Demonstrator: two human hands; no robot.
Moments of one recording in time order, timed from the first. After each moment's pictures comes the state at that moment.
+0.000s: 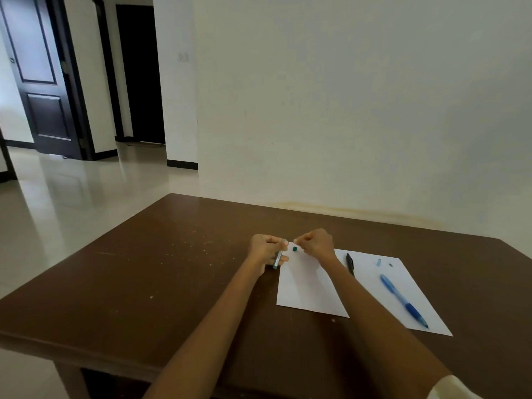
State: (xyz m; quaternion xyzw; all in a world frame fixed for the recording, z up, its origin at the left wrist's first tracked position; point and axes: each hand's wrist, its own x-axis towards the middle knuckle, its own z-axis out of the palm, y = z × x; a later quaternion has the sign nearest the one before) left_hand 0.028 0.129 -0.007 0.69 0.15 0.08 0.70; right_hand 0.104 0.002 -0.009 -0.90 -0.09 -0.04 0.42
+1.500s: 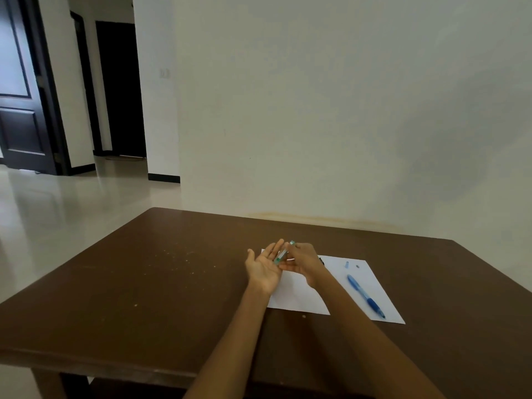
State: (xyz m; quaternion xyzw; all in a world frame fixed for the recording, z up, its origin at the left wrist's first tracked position) left_hand 0.006 0.067 -0.015 0.20 0.05 0.01 0.98; right_hand 0.027 -0.034 0.021 -0.72 -0.06 0.10 0.68
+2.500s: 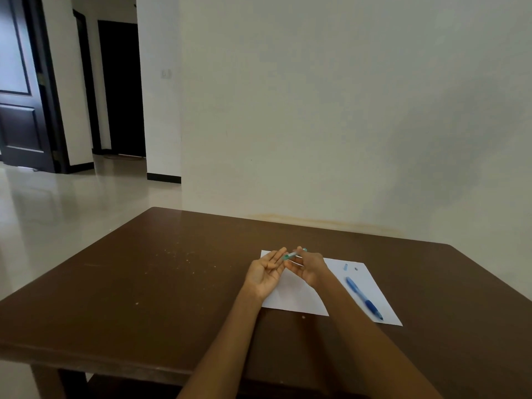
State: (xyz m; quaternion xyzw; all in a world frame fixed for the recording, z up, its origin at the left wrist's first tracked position) left_hand 0.003 0.075 -0.017 0.23 0.06 -0.02 0.97; right_hand 0.039 -0.039 0.016 -0.61 0.07 0.12 0.78
